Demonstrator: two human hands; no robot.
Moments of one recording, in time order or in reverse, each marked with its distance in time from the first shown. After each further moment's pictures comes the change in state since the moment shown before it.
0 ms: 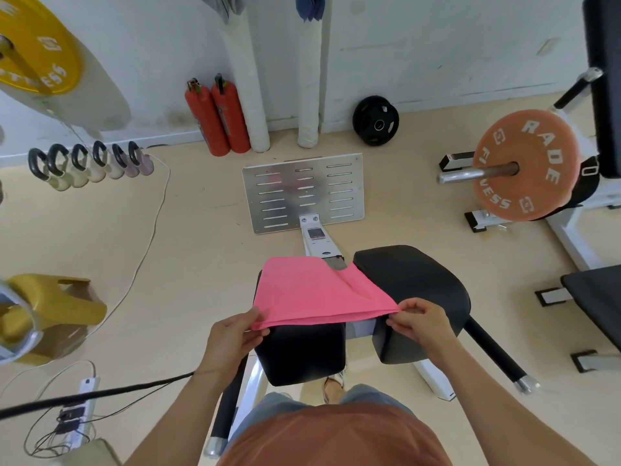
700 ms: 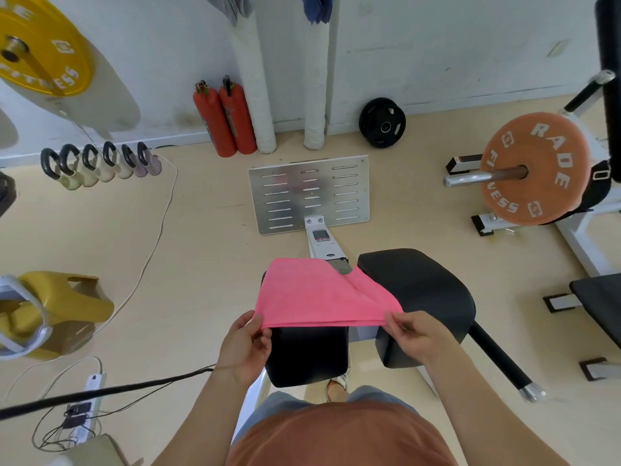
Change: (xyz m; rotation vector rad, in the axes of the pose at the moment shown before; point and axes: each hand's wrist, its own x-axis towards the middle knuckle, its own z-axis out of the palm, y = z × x) left_hand 0.010 -0.014 0.012 -0.546 0.020 -0.230; right_hand 0.002 -0.014 0.019 0.786 -0.047 0.519
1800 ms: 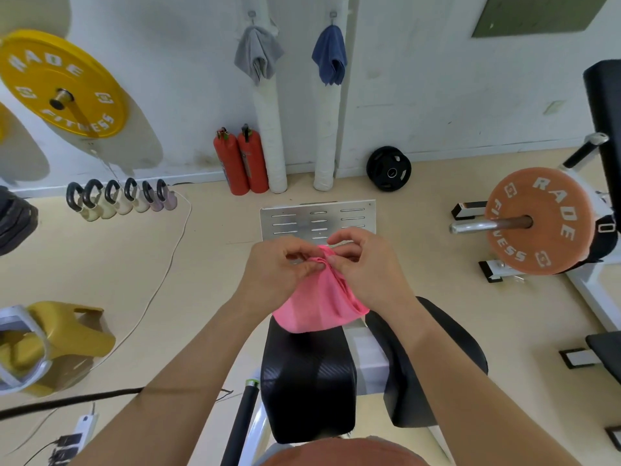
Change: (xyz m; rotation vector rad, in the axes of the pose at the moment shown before) left_hand -0.086 0.116 0.164 1.166 -0.297 1.177; right_hand -0.120 -0.016 0.171 -1.151 -0.419 -1.228
